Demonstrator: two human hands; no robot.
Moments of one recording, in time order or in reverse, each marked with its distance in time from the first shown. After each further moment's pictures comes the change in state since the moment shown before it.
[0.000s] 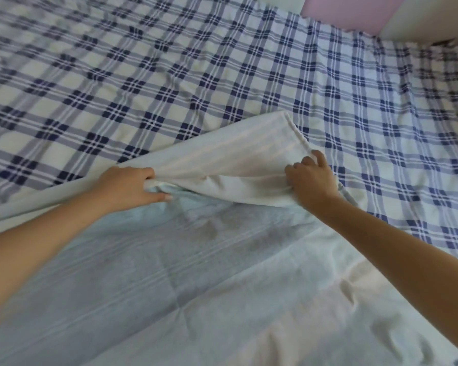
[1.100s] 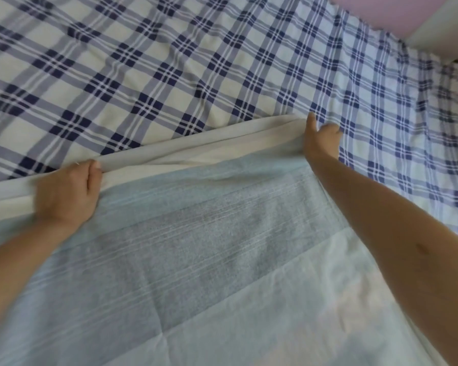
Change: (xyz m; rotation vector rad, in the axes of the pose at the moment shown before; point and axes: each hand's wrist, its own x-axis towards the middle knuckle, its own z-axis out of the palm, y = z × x) left_hand 0.011 -0.068 0.077 -0.229 0.637 -0.206; right_hand 0.148 0.030 0.019 0.977 0.130 0.948
